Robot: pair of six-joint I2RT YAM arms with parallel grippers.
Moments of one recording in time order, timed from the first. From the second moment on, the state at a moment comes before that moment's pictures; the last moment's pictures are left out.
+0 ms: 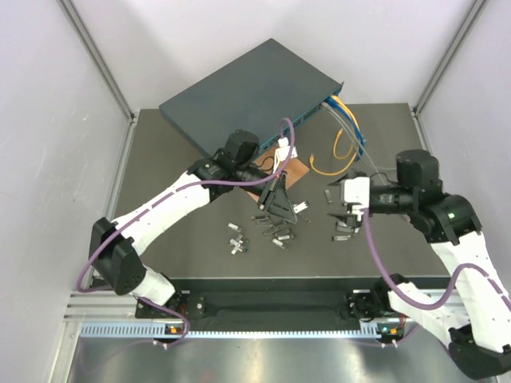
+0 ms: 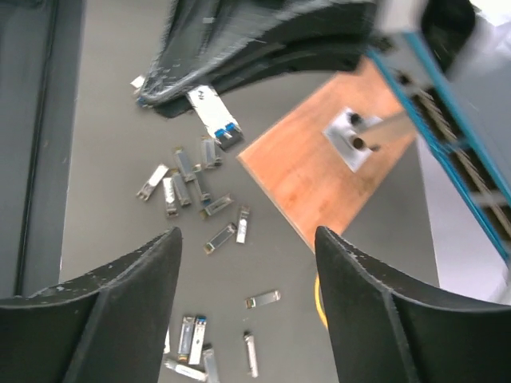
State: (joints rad) left arm -0.73 1.50 1.35 -0.44 1.14 -0.37; right arm 0.37 0.86 1.23 -0.95 -0.82 -1.00
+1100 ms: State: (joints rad) left arm -0.75 1.60 1.36 -0.58 1.20 -0.33; right arm 0.76 0.99 1.23 -0.95 -0.55 -1.13
